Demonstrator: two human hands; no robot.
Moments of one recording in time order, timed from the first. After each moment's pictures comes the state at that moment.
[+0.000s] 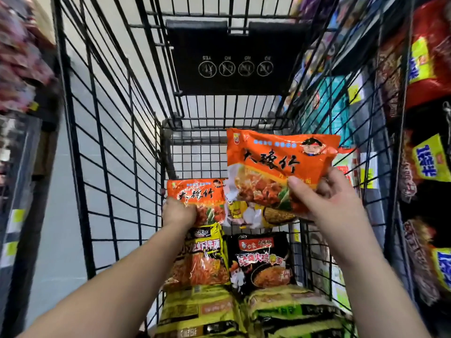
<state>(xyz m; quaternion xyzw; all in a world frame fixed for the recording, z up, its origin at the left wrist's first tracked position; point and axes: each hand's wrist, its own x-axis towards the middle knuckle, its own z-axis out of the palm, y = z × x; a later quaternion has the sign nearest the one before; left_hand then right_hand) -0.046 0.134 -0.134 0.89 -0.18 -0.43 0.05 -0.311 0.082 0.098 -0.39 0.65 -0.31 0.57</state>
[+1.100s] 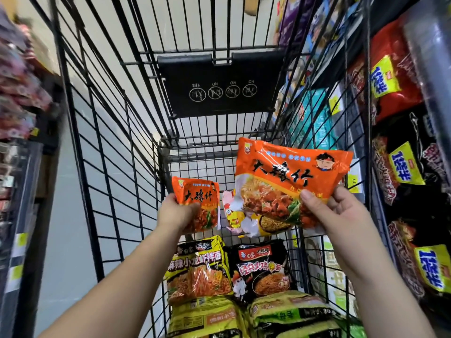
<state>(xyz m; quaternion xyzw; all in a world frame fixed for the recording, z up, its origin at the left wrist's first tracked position) -0.048 0.093 -0.036 0.81 -0.16 -0.52 0.21 -0.340 0.085 0.115 -0.34 0.65 -0.36 0.58</state>
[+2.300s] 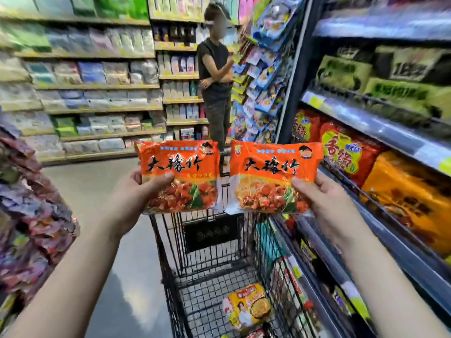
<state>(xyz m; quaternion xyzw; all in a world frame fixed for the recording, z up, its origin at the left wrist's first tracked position) 0.051 0.090 0.500 0.47 -0.50 -0.52 0.51 -0.316 0.136 0.501 -0.47 0.46 -0.59 0.47</state>
